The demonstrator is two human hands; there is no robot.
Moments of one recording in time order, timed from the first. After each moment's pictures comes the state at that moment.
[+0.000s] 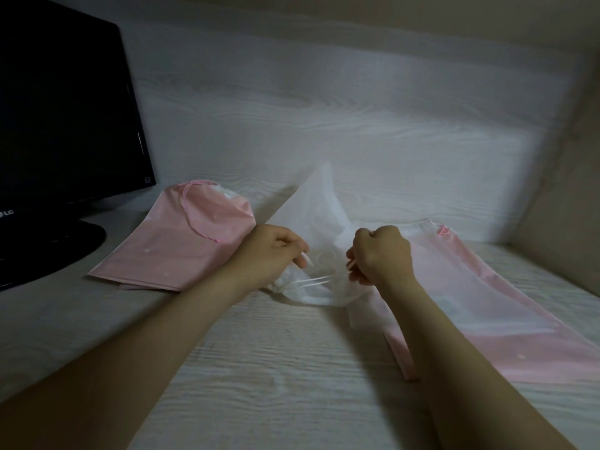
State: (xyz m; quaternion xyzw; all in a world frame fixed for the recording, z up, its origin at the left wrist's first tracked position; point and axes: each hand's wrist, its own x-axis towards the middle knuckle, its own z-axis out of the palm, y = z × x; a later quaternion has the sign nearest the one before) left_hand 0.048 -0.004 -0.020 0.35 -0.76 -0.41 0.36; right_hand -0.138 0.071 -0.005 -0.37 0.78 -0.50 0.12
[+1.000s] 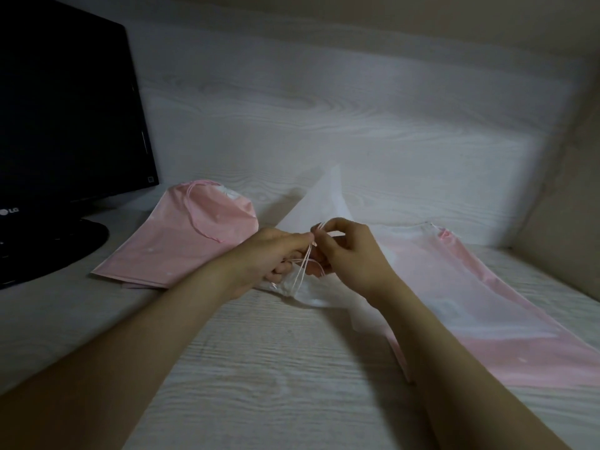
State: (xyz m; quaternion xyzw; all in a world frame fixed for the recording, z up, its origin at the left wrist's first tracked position) left_hand 0.053 -0.007 -0.012 0.28 -0.71 -0.58 0.27; right_hand -0.114 0.069 -0.009 -0.59 0.60 -0.51 0.18
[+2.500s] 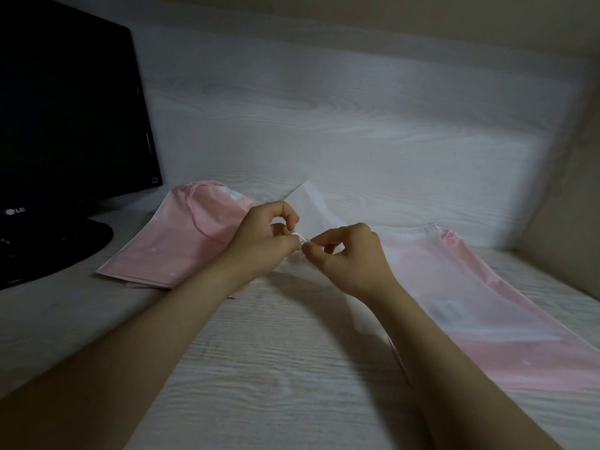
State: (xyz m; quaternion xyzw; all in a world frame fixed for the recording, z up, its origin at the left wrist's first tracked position) left_hand 0.060 -0.008 -0.006 0.29 -0.74 -0.40 0.46; right_hand -0.105 0.072 -0.007 -0.63 0.64 -0.44 0.02
